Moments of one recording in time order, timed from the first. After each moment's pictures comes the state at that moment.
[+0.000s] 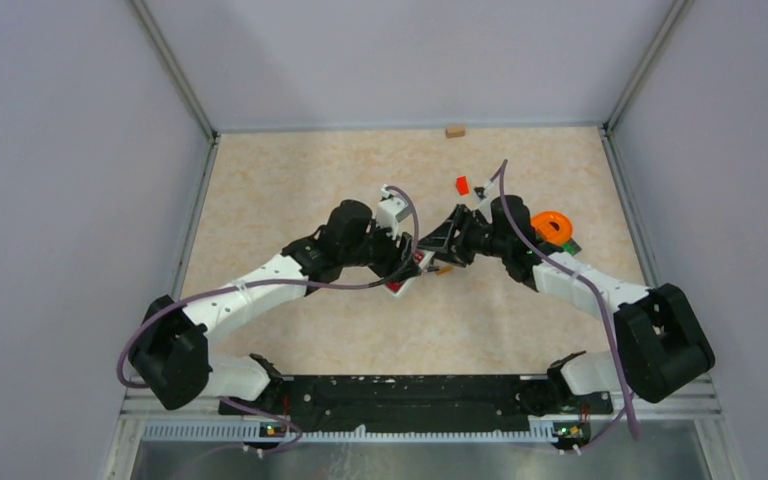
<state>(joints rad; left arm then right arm) -0.74 1.34 0.91 -0.15 0.35 -0.23 0.48 1.34 0.70 0.16 -0.53 1.02</state>
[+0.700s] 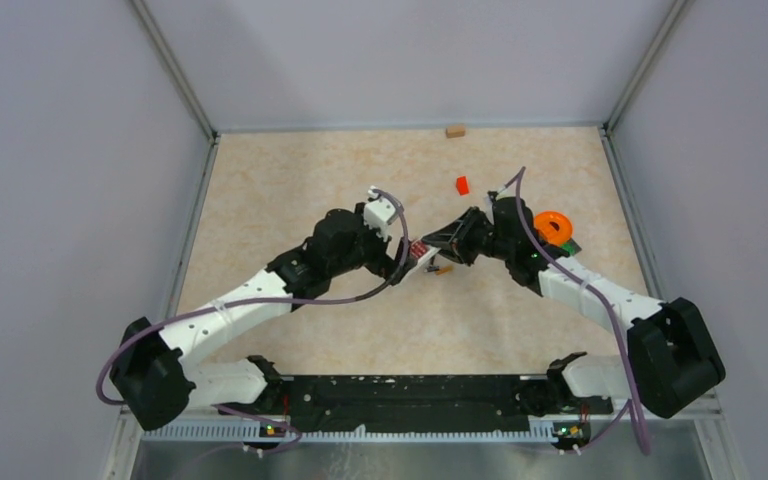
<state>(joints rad) -0.76 1.18 0.83 -0.06 0.14 -0.12 0.51 1.28 0.70 0.12 -0.40 1.26</state>
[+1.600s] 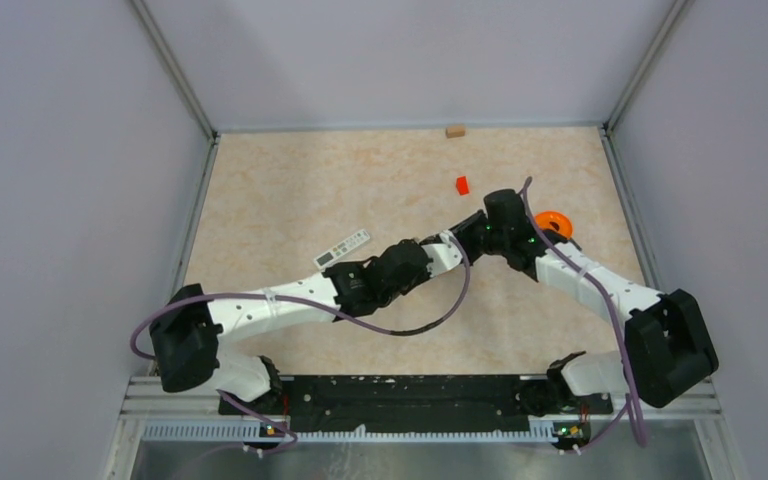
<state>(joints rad) -1.09 1.42 0.99 -0.18 -0.40 0.26 0.50 1.32 0.83 -0.21 -0.32 1.55</state>
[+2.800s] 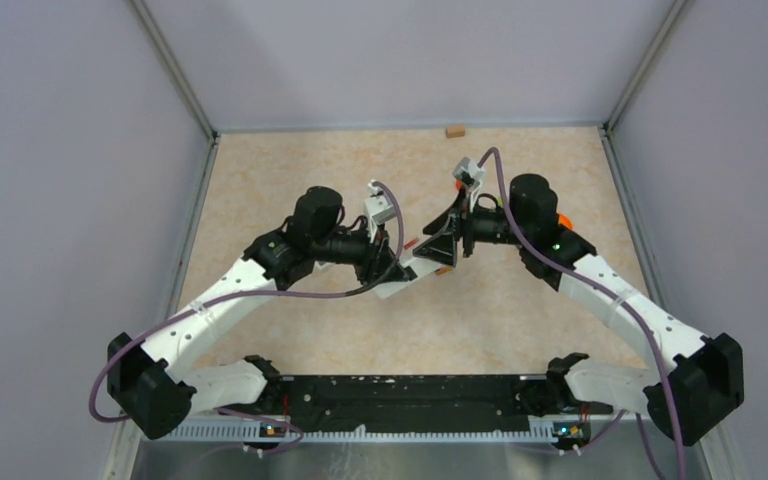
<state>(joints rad) -0.66 1.16 1.00 -0.33 0.72 -0.10 0.55 1.12 0.90 -0.02 -0.76 0.29</state>
